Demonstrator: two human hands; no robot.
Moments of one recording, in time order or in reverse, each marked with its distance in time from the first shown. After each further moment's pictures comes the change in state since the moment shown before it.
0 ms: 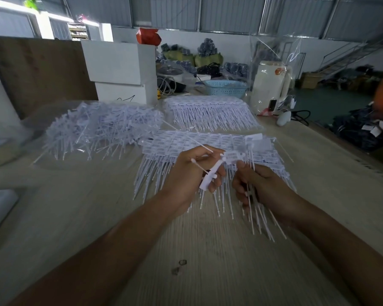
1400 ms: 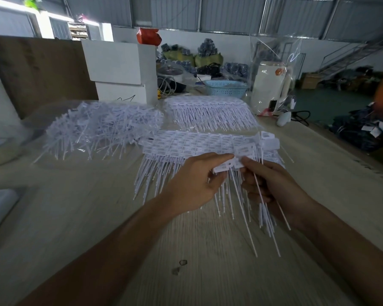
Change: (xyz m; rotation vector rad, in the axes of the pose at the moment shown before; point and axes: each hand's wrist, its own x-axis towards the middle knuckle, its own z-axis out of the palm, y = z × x) left_hand -0.007 0.002 -0.001 1.076 -0.082 0.468; right_hand 0.002 -0.004 -0.008 0.352 0.092 0.110
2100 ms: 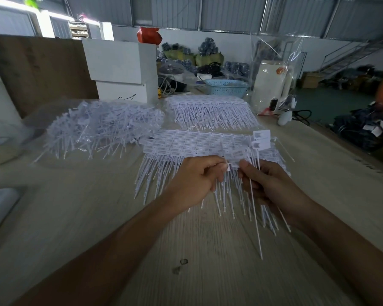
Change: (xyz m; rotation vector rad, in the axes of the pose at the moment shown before) left_hand 0.001 0.004 0.000 -0.203 0.039 -0.182; right_hand -0.004 -0.001 0.004 -0.270 -0.018 -0.099
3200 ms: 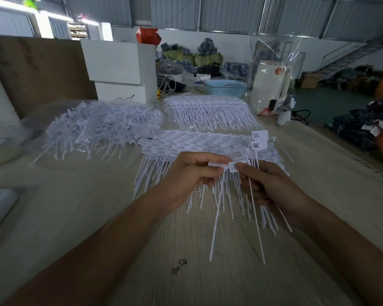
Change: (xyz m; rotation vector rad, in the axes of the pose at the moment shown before) left_hand 0.002 -0.007 -0.010 -0.680 -0.129 -0.244; right_hand -0.002 -0.002 -0.002 0.037 -0.021 0.075
